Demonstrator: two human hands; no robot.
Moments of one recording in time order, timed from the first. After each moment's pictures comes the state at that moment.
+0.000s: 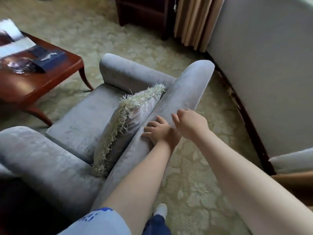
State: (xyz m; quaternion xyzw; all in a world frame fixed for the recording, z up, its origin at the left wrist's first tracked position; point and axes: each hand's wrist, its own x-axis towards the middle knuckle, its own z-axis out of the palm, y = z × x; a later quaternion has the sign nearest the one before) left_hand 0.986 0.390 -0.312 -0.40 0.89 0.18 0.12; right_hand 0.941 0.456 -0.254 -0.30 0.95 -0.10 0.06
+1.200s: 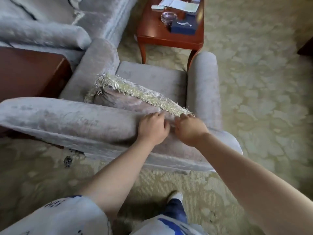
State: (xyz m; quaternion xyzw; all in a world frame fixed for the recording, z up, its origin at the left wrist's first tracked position) left_hand 0.732 0.399 -0.324 -0.69 0.71 0.05 -0.12; right_hand 0.591 0.378 -0.291 -0.85 0.51 0.07 0.10
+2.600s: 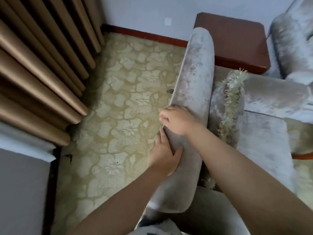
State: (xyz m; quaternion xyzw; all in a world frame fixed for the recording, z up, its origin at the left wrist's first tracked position) left_hand 0.518 0.398 -0.344 -0.94 -0.17 0.08 -0.30; right_hand 0.648 0.347 -0.287 -0.92 -0.36 0.14 0.09
